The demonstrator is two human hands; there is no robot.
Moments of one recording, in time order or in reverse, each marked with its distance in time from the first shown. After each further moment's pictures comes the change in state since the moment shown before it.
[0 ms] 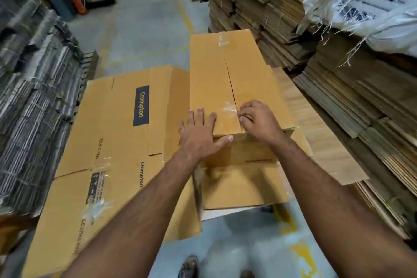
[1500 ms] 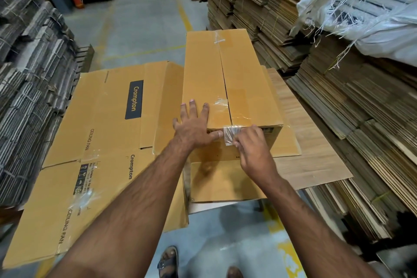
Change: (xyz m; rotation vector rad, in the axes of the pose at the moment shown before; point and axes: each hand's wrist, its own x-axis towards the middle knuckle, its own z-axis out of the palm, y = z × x) left_hand 0.004 0.017 -0.011 -0.039 -0.161 -0.070; right_hand -0.103 -0.010 0.019 -0.076 0.193 -0.178
